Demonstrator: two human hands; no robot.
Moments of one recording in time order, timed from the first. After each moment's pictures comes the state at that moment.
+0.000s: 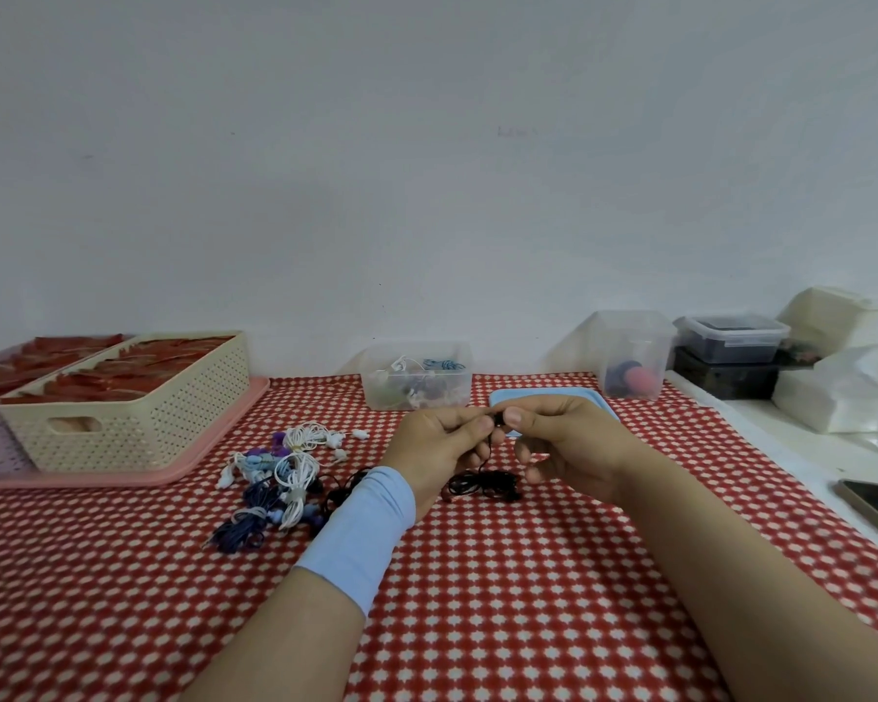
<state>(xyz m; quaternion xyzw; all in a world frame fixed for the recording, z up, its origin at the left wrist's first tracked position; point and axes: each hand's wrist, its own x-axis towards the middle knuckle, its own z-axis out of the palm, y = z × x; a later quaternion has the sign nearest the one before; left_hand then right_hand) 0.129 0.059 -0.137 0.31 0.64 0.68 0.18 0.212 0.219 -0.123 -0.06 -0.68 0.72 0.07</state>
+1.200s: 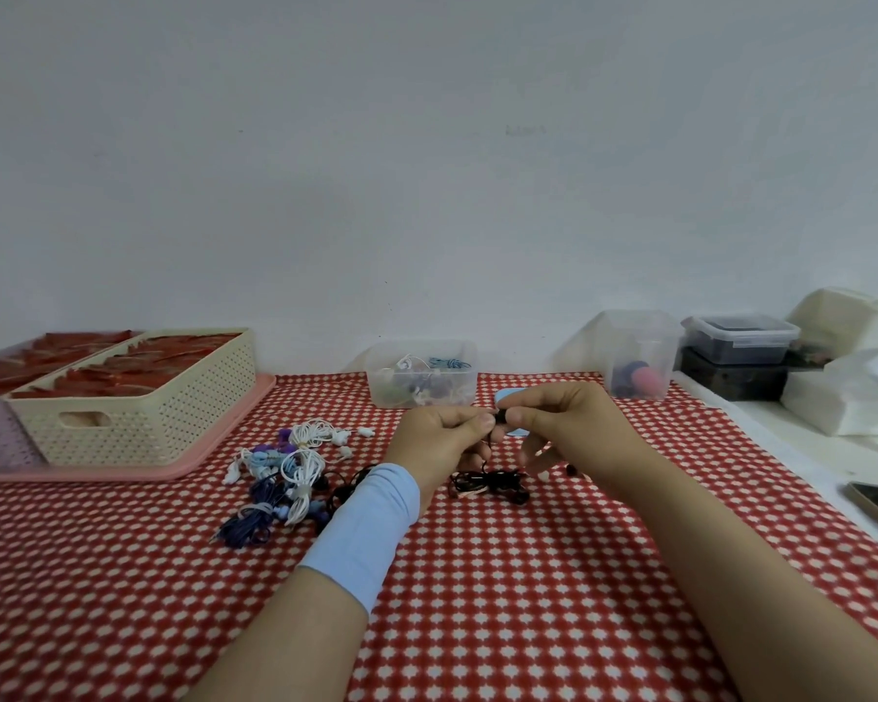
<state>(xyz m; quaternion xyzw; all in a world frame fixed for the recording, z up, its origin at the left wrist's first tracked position) 0.125 0.058 -0.137 0.27 0.67 0.67 0.17 0.218 0.209 -0.115 -0.07 -0.78 0.60 0.19</state>
